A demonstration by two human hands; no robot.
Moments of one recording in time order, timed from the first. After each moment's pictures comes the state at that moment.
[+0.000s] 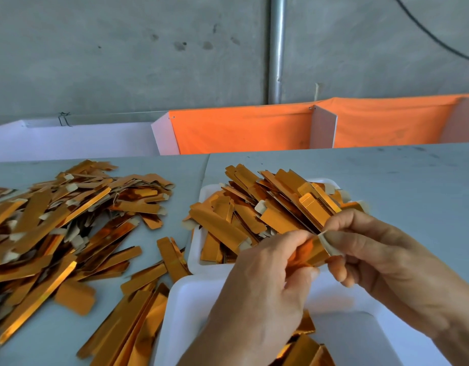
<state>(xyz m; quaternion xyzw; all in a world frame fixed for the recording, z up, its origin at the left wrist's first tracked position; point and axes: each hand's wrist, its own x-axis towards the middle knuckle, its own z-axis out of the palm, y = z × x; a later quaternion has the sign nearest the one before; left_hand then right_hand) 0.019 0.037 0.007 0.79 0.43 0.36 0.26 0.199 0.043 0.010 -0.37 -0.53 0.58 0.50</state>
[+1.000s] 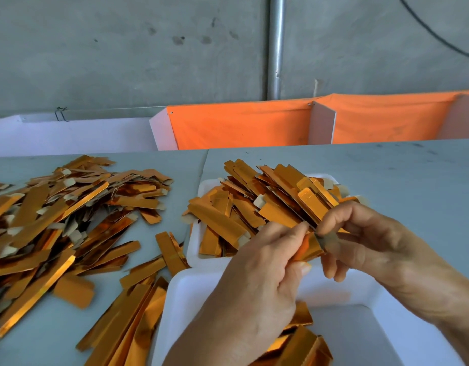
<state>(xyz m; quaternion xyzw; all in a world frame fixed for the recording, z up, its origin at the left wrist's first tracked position) 0.015 0.039 0.004 0.83 0.39 0.33 0.21 0.201 0.037 0.013 -0.39 -0.66 0.45 0.46</state>
